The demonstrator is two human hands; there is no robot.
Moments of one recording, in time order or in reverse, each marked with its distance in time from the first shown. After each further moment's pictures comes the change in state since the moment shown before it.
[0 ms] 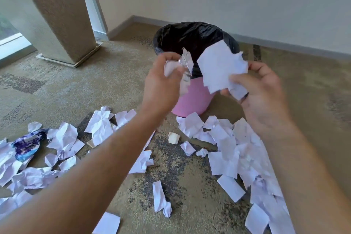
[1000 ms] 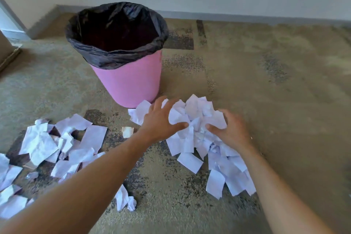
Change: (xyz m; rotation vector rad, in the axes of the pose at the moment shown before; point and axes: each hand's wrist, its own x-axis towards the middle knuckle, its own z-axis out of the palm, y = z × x) left_hand -0.041 -0.137 0.123 0.750 -0.714 0.130; right_hand -0.034 0.138 -0.202 -1.149 0.117 0.302
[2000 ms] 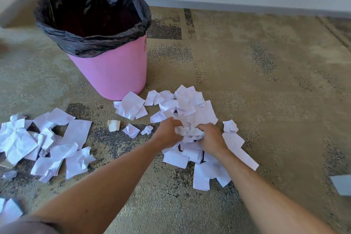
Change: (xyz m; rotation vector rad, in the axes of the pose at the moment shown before) left_hand -0.002 0.012 0.085 -0.185 -0.197 -0.102; right_hand -0.012 0.030 0.059 -0.051 -0.118 -0.151
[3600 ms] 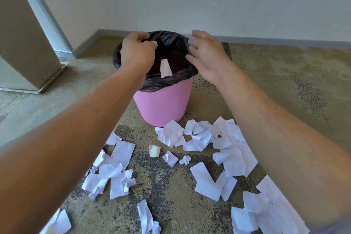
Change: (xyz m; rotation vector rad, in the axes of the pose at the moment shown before) left_hand -0.005 0.072 -0.308 -0.599 0.897 -0.045; right_hand 0.127 -0.293 -0.145 1.215 -0.020 -0.176
